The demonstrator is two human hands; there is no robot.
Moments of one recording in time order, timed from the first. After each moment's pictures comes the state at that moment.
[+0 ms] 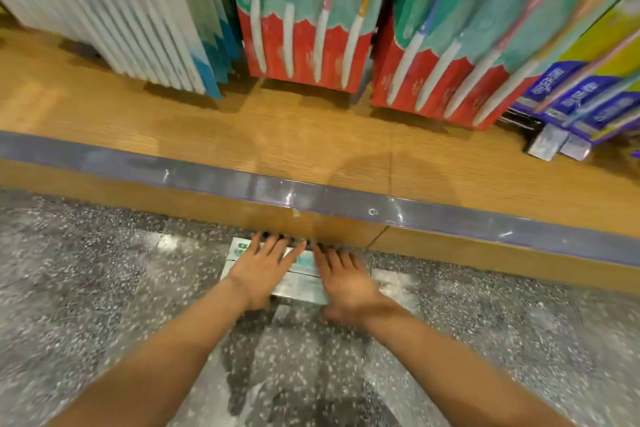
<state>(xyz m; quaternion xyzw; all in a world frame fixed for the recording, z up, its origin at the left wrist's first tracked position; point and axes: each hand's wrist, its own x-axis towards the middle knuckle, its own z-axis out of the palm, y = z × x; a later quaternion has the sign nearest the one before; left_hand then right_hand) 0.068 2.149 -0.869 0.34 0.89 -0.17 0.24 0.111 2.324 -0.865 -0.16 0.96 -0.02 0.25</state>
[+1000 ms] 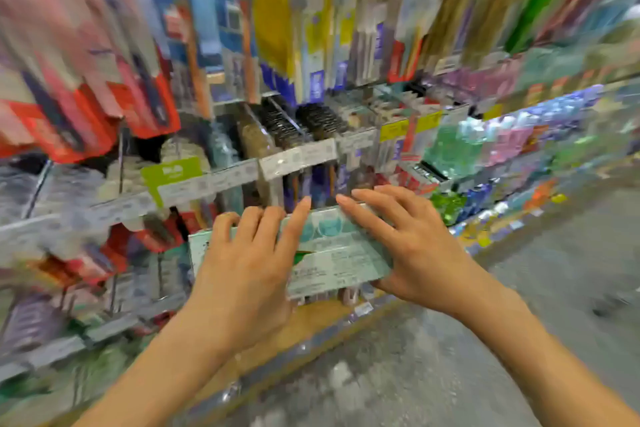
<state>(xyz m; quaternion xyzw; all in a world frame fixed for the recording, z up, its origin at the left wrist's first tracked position) 0.219 2.382 0.126 0.53 0.82 0.03 -0.19 0.344 2.580 0.108 0.01 0.97 0.03 -0.24</state>
